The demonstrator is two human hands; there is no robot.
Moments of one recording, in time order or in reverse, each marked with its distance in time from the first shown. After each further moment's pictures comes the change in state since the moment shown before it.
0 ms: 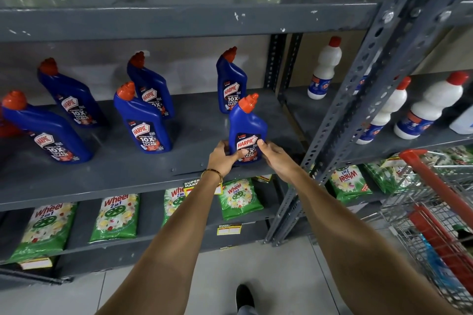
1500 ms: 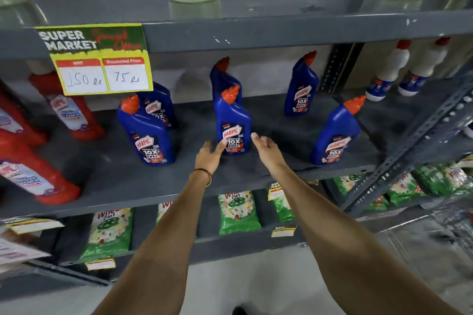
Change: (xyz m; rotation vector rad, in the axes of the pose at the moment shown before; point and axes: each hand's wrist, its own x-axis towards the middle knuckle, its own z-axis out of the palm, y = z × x) left_hand 0.018 -0.085 -0.234 -0.110 0.138 -0.122; right_hand 0.019 -0.058 0.249 -0.125 0.246 0.031
